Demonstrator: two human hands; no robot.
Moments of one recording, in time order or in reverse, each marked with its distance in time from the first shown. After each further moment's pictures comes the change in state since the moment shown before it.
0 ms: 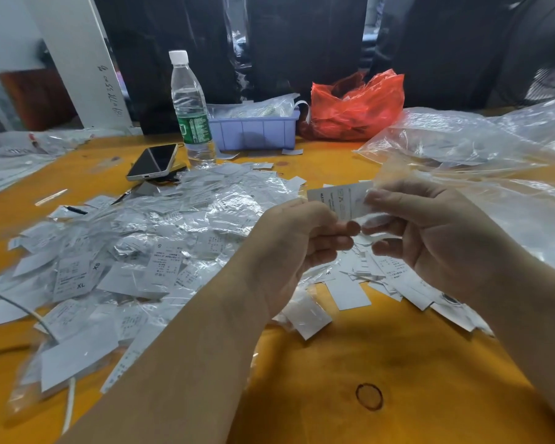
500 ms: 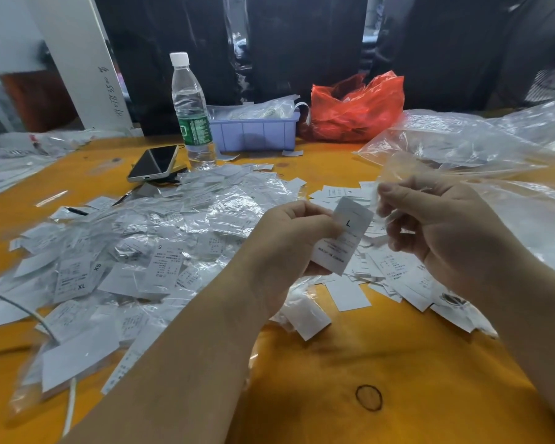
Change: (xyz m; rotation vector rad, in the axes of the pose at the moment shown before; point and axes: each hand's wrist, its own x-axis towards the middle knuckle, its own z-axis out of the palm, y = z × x) left_hand -0.001 0.001 -0.004 0.127 0.060 -0.016; right_hand -0.001 -0.003 -0.002 -0.140 0.122 -0.075
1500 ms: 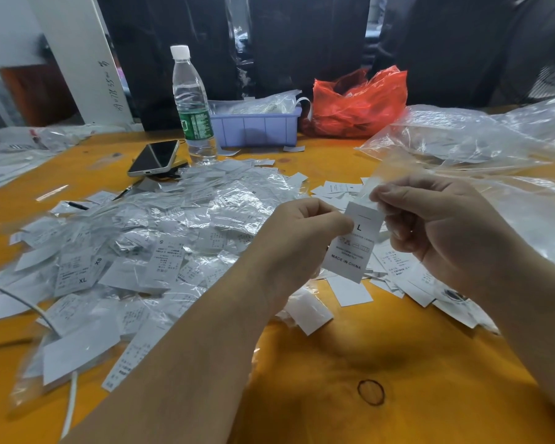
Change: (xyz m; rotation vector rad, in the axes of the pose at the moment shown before) left_hand -0.005 0.003 0.005 0.238 0.029 0.031; right_hand 0.002 0.003 0.001 0.037 -0.001 0.046
